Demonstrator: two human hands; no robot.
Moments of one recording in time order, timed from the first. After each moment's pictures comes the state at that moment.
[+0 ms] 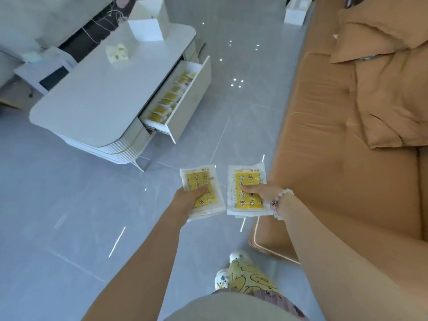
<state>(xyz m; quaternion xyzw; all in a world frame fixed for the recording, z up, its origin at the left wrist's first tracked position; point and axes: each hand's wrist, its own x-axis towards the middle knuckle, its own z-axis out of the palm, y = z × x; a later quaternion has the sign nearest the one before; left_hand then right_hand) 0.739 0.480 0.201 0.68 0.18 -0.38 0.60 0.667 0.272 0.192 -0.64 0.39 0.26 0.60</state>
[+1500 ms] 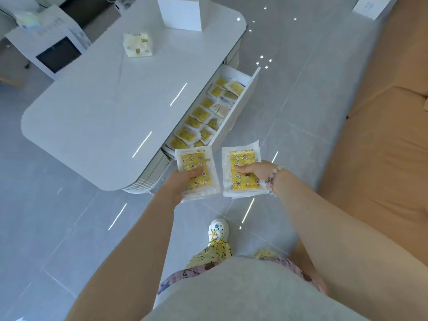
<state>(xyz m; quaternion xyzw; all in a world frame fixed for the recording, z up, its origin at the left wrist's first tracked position) 1.206 0.474 0.169 0.63 0.28 -0.37 0.62 1.173 0.260 0.171 -0.67 0.36 0.35 0.55</state>
